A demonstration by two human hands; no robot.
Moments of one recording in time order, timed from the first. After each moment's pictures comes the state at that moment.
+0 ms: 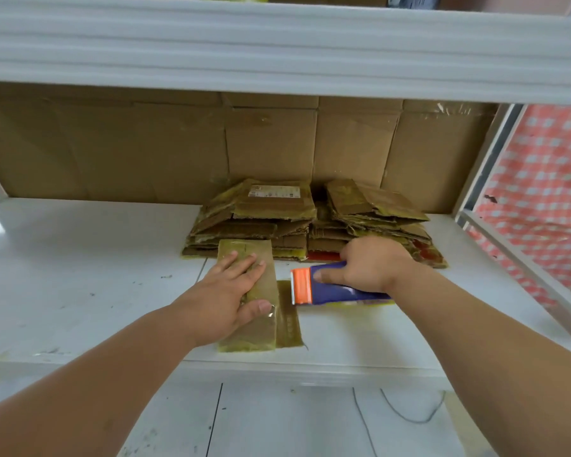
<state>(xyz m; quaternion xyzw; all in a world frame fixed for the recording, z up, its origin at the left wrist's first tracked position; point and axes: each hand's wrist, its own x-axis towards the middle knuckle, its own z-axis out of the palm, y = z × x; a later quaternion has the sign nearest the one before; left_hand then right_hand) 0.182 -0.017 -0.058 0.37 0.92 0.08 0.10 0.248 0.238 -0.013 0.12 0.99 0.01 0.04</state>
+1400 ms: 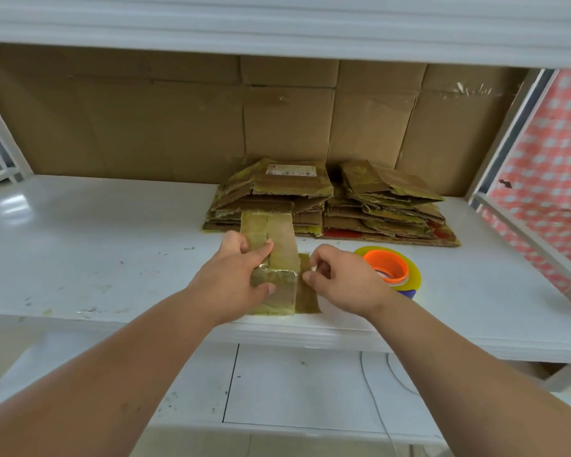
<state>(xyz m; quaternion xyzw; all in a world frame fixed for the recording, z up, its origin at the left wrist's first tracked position) 0.209 -0.040 -0.067 0.30 0.93 0.19 0.03 0.284 0.160 -0.062 0.05 0.96 -0.28 -0.05</state>
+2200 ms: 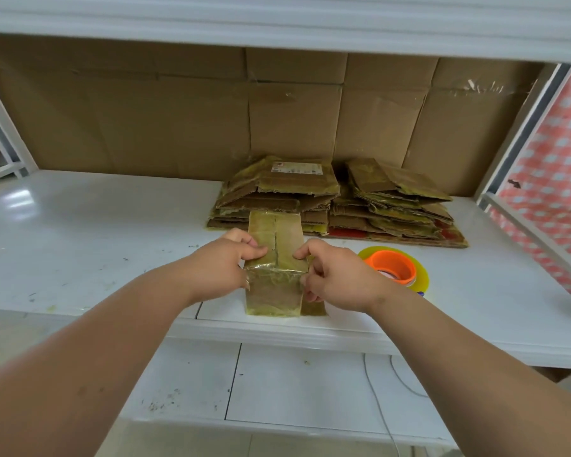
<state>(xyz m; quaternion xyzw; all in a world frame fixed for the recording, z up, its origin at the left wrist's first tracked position) 0.184 -0.056 -0.047 0.31 0.90 0.28 0.13 0.271 0.150 -0.056 0.00 0.94 -0.34 0.01</state>
